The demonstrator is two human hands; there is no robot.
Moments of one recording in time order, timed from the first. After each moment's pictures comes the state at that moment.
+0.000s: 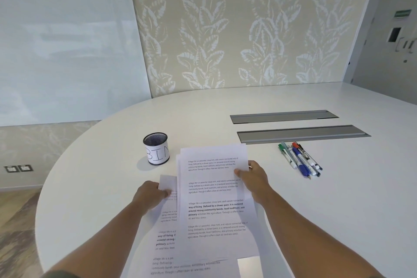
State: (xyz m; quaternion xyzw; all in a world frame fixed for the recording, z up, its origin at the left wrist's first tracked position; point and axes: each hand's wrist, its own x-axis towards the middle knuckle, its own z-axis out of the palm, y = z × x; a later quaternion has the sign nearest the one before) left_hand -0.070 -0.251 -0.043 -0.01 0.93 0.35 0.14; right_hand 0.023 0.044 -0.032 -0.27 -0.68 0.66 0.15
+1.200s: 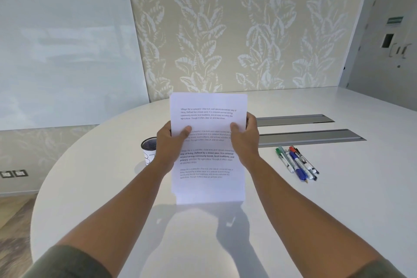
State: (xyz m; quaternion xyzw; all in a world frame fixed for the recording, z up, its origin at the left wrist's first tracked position) left_hand -0.073 -0.165 0.079 0.16 0.66 0.74 -0.03; right_hand -0.009 0.023 0.080 -0.15 -0.66 0.63 0.38
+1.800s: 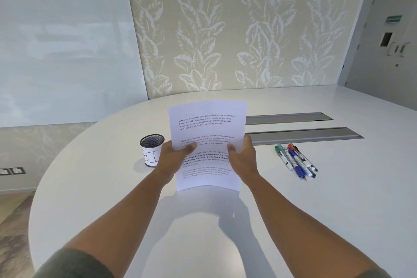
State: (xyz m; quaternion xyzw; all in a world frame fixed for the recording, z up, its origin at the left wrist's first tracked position) left_hand -0.074 -0.170 0.036 0.17 0.66 0.73 0.07; right_hand 0.005 0.021 0.025 -0.15 -0.73 0.58 0.32
